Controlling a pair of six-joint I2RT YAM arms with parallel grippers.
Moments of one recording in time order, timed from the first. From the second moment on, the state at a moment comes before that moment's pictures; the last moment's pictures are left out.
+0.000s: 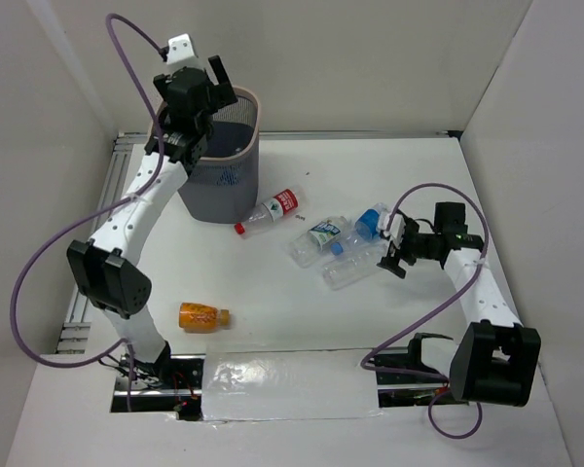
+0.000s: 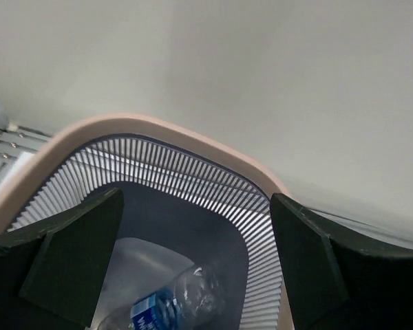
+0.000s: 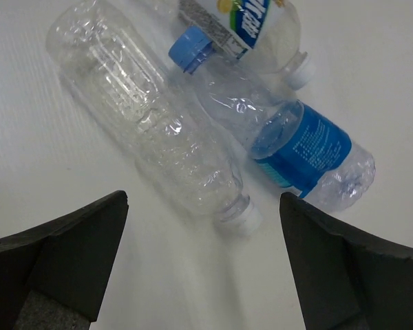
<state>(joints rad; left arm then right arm) -0.33 1.76 1.89 -0.20 -0.53 -0.31 -0.14 1.13 0.75 -0.63 -0.83 -1.22</state>
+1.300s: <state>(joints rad) -0.69 0.71 0.74 -0.96 -0.37 -1.26 0.24 1.46 0.92 -0.94 -0.68 -1.81</state>
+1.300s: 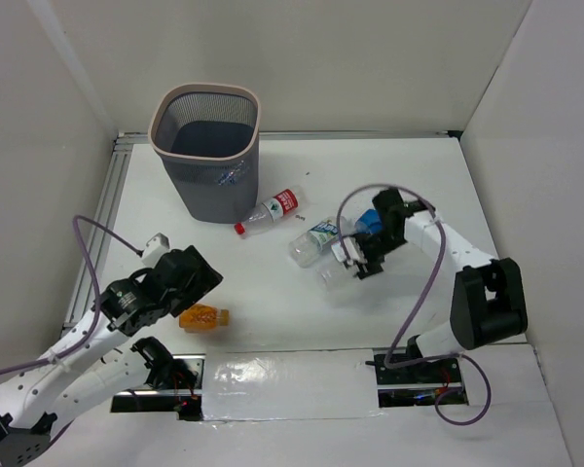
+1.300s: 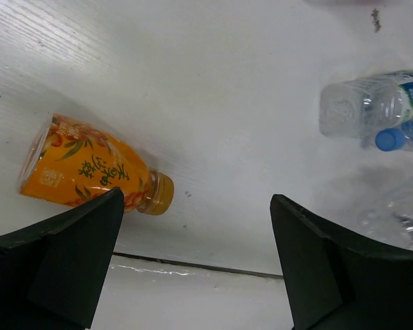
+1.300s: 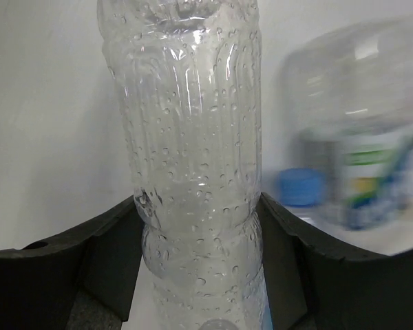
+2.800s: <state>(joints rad) -0.69 0.70 0.70 -1.07 -0.28 -1.41 0.55 2.34 2.39 0.16 -0.66 -0.16</state>
